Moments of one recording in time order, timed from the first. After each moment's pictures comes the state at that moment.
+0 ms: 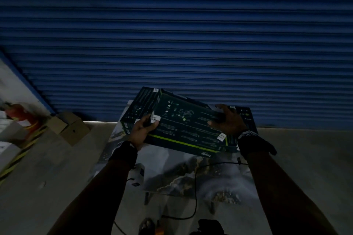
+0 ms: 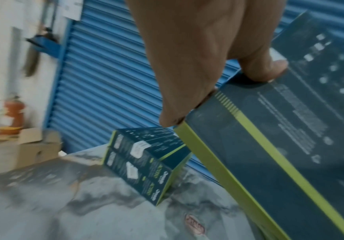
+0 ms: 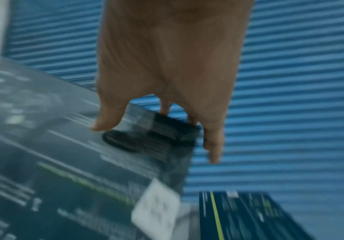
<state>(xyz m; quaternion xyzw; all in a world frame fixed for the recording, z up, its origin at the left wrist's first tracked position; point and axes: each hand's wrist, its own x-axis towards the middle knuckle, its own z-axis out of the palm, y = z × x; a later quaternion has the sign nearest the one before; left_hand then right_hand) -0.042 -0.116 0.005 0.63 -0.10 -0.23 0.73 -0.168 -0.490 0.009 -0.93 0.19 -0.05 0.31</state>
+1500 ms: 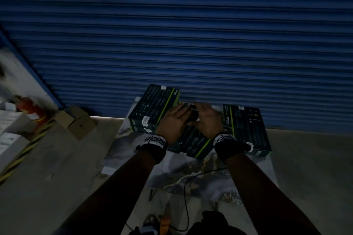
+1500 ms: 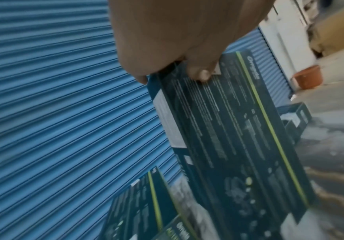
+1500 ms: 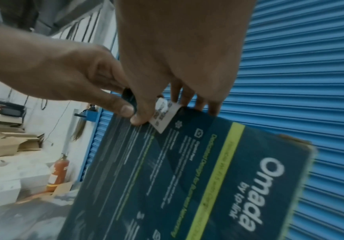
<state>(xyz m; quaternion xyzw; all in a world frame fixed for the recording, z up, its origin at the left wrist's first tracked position) -0.044 -0.179 0.008 0.82 -0.52 0.16 0.18 -0.121 -0.360 0.030 -0.97 0.04 -0.15 0.18</state>
